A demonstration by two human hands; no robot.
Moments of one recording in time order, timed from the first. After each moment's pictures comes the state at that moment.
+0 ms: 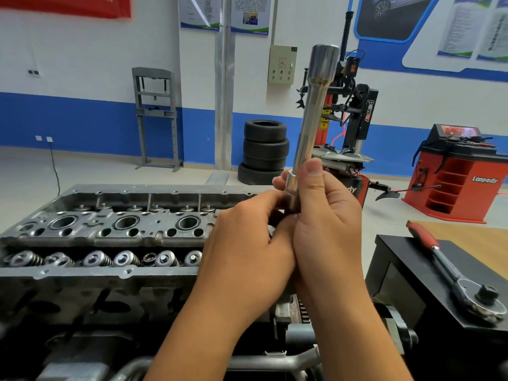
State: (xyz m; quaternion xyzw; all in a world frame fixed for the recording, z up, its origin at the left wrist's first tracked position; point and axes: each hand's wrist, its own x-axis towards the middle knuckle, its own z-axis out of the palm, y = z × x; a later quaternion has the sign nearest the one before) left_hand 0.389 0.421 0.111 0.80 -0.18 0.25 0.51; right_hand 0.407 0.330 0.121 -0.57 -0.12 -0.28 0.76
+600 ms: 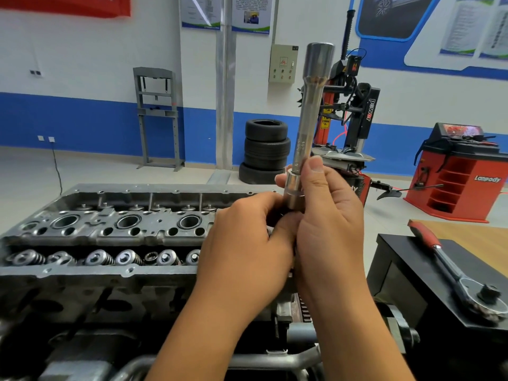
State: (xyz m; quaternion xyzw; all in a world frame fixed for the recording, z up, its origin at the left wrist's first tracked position) left_hand 0.389 0.420 0.113 0.81 -0.15 0.24 0.50; right_hand 0.405 0.329 0.121 -0.57 -0.14 -0.28 0.76
